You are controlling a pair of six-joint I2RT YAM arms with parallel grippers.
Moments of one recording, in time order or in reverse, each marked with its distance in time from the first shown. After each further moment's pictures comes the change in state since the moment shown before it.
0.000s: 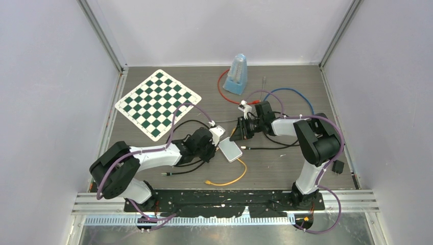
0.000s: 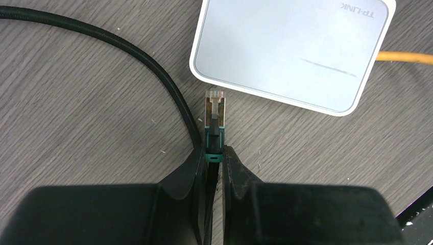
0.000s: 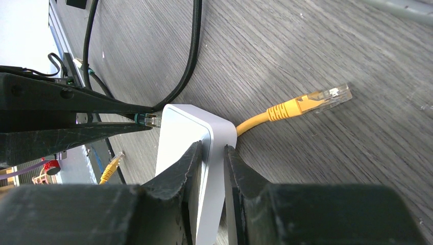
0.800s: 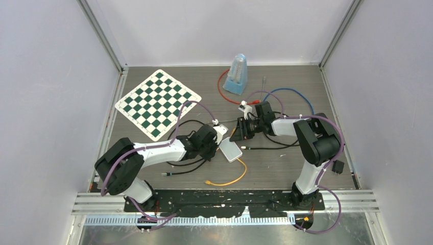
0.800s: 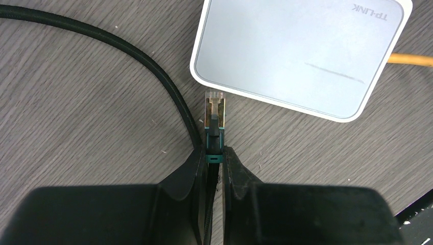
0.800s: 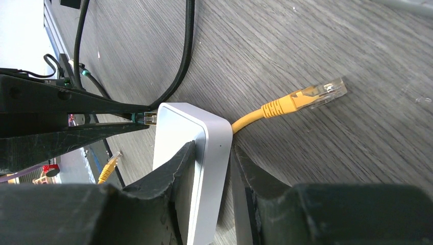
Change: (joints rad) left arm -0.005 0.060 0.102 -0.132 -0.011 -0.002; right arm 0.000 0.001 0.000 -0.013 0.014 0.002
